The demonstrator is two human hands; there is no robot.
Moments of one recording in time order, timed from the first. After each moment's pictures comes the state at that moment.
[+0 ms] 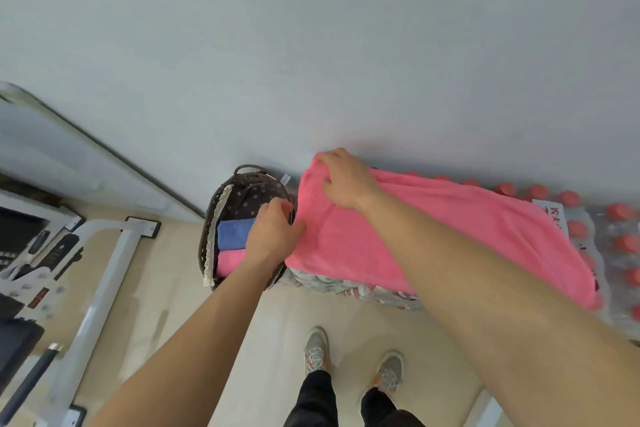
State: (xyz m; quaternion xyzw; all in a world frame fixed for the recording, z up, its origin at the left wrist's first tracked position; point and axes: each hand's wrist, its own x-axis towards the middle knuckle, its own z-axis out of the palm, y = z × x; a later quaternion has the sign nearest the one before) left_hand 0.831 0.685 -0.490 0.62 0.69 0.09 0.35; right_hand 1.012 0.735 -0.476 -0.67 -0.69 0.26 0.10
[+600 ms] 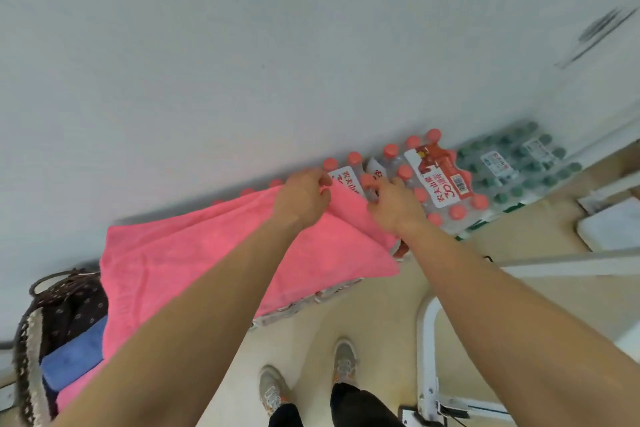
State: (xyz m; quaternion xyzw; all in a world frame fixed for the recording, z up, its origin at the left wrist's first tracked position) left_hand 1.191 0.635 -0.467 0.89 0.32 0.04 0.33; right_hand 1.323 0.493 -0.474 -0.91 -0.33 0.23 0.08
